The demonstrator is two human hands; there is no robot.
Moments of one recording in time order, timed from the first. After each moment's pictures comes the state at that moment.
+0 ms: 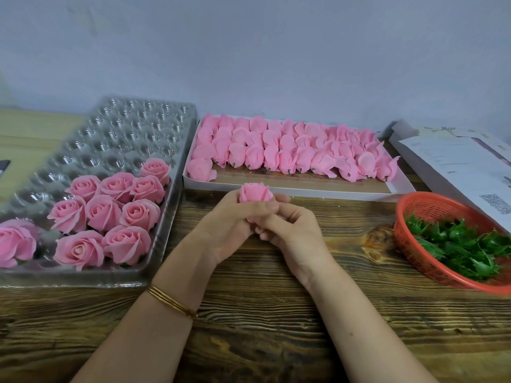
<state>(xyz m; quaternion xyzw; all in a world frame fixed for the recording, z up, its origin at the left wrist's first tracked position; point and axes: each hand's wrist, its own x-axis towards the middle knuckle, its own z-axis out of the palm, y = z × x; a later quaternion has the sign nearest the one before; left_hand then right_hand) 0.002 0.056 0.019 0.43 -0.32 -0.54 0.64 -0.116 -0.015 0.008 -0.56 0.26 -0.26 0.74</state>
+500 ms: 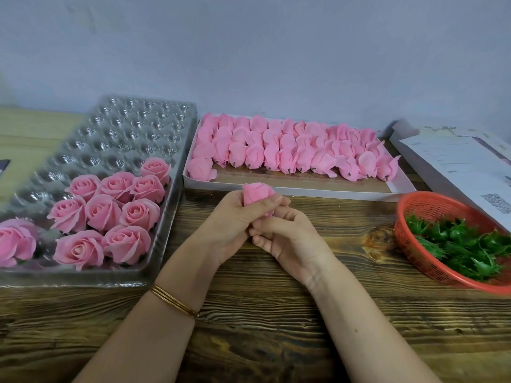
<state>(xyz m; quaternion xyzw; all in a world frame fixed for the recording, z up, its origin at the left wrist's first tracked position) -0.004 0.052 0.016 0.50 -0.29 -0.50 0.64 -0.115 -0.015 0.011 -0.45 0.22 -0.18 0.85</state>
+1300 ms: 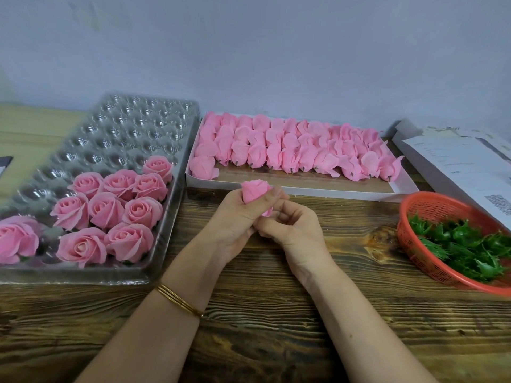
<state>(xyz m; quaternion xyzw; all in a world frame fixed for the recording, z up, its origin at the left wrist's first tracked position) -0.006 0.048 0.014 0.50 -0.25 -0.50 0.66 -0.114 -0.011 0.005 -0.60 0.23 -0.29 0.71</state>
